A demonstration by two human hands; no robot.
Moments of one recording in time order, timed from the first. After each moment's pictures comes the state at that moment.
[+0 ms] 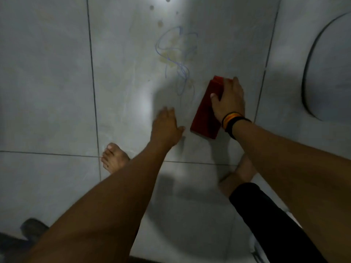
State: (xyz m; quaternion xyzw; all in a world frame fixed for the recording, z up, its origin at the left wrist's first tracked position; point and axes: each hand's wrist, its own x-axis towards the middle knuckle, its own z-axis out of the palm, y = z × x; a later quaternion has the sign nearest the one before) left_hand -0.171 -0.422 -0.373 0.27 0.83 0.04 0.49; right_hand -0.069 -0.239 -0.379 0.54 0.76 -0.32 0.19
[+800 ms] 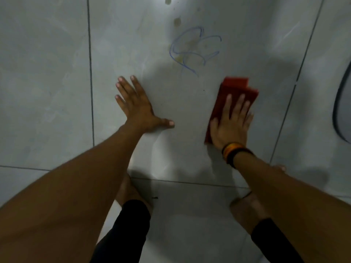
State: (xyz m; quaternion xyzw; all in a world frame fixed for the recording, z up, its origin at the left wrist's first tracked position) left_hand -0.294 -0.435 -0.442 0.21 0.88 0.08 0.42; right_hand -0.073 -0.287 -0.456 0.47 0.83 -0.17 0.25
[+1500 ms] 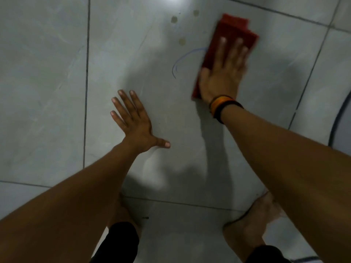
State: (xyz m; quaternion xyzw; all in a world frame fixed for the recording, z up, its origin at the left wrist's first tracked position) left_hand -0.299 -0.431 -0.452 0.21 0.87 0.06 0.44; right_hand -0.245 -0.193 -0.473 0.46 0.86 -0.17 0.13
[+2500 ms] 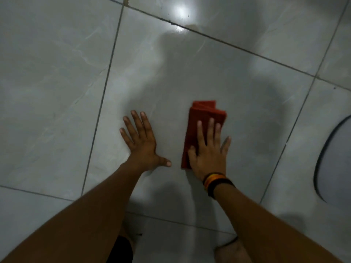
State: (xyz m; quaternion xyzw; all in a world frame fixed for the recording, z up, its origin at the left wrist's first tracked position) left_hand -0.304 -0.428 -0.443 0.19 0.86 0.05 0.47; right_hand -0.153 -0.284 -0.456 0.33 0.91 -0.16 0.22
